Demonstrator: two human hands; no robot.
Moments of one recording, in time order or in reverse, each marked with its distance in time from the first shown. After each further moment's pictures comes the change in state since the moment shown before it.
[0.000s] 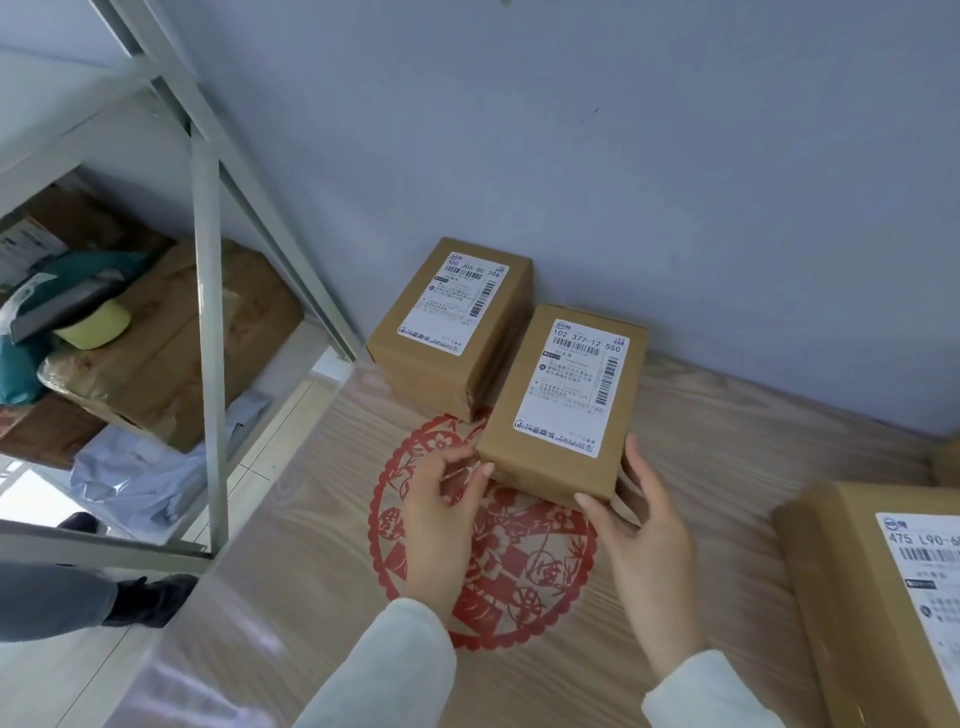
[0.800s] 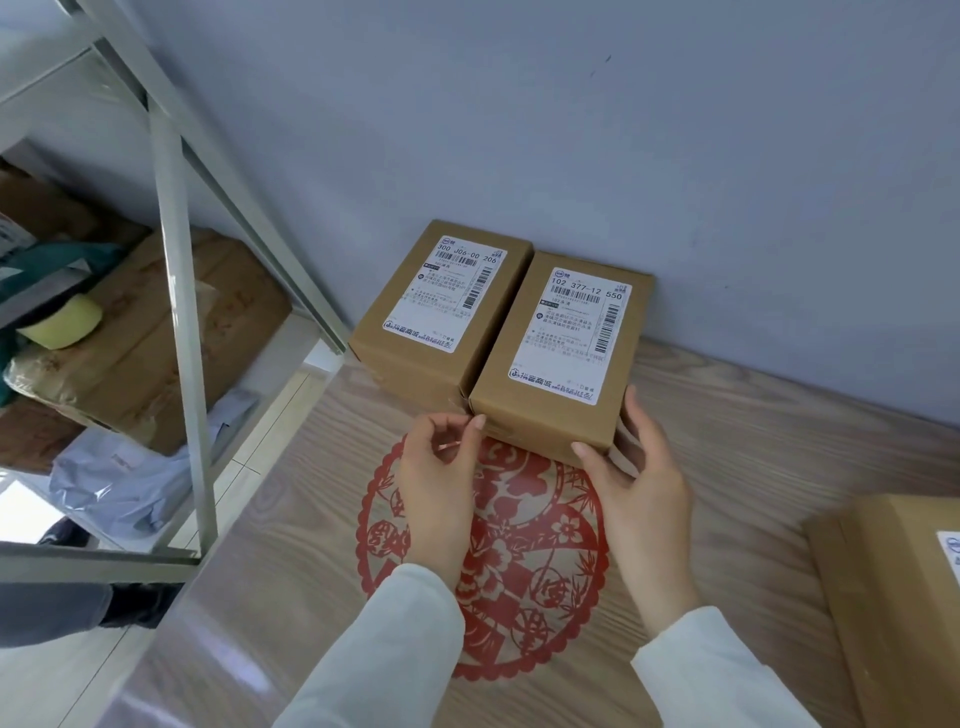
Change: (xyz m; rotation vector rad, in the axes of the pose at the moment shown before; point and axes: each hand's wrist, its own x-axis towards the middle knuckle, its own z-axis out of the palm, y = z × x) left_hand 0.039 0.012 0.021 -0.094 0.136 -0.030; right_hand 0.045 -0.004 0.021 -0.072 0.078 -0.084
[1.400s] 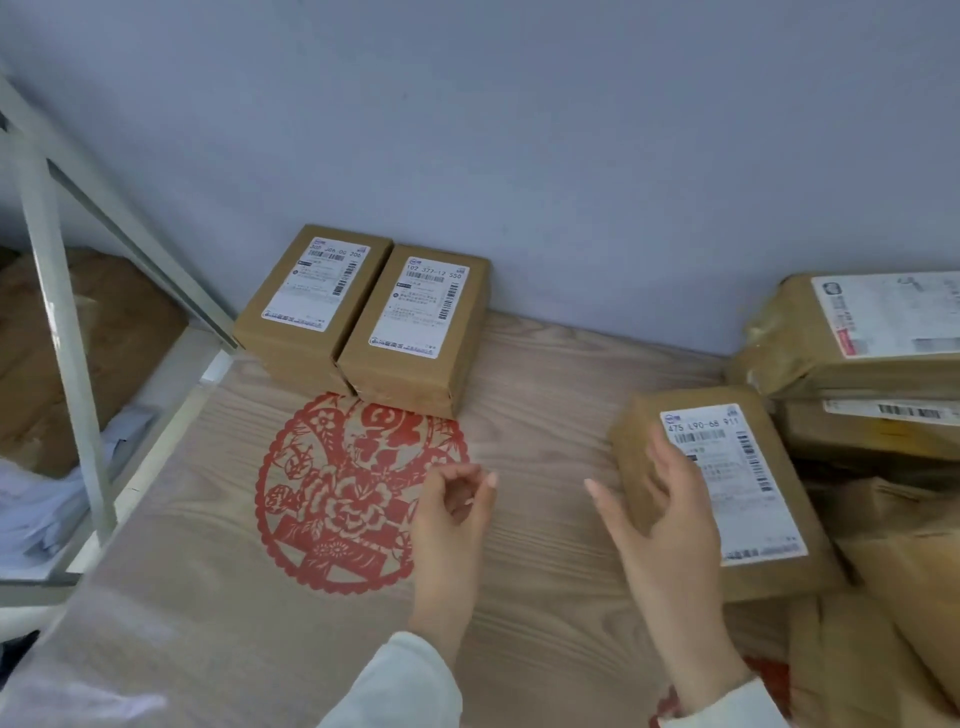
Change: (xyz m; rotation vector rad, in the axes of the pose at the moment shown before) left_hand -0.154 0.025 0.029 -0.100 -0.337 -0.064; right_hand -0.098 -0.008 -0.151 -0.162 0.169 0.066
